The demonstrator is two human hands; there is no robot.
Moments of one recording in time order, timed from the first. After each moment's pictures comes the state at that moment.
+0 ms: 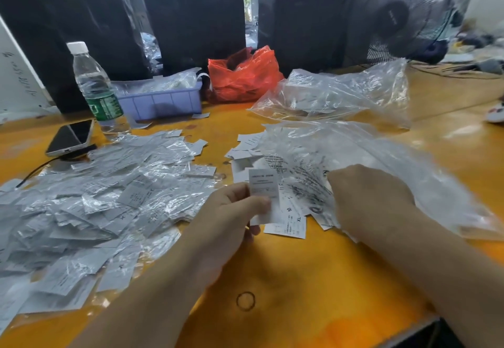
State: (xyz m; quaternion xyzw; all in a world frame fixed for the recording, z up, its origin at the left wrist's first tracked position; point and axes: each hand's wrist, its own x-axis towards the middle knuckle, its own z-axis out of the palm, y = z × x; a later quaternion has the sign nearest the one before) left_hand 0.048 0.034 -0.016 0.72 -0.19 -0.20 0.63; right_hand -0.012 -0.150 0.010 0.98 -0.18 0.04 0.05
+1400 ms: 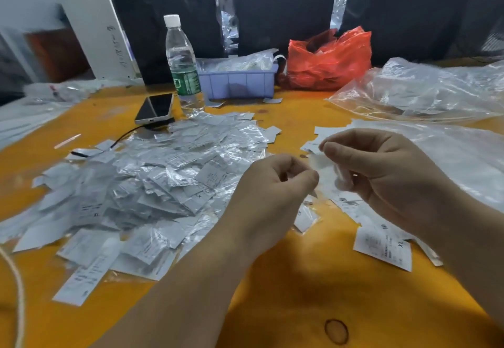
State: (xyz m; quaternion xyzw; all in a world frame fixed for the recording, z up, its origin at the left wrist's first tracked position) left_hand 0.081 0.071 -0.005 0.79 -0.19 -0.01 0.59; right_hand 0.072 -0.099 0.012 0.69 0.07 0.04 -0.72
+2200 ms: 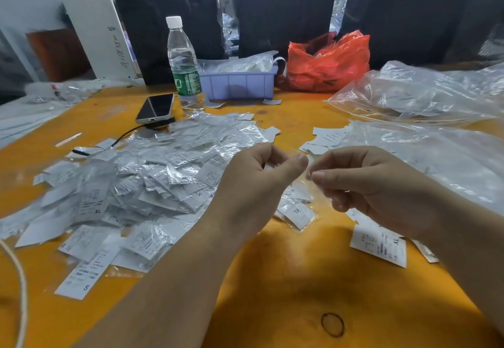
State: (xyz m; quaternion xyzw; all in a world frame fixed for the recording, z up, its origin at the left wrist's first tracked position) left_hand 0.084 0.081 0.000 0.78 -0.16 0.02 0.61; right_hand 0.066 -0.102 0.010 0.75 0.11 -0.08 -0.65
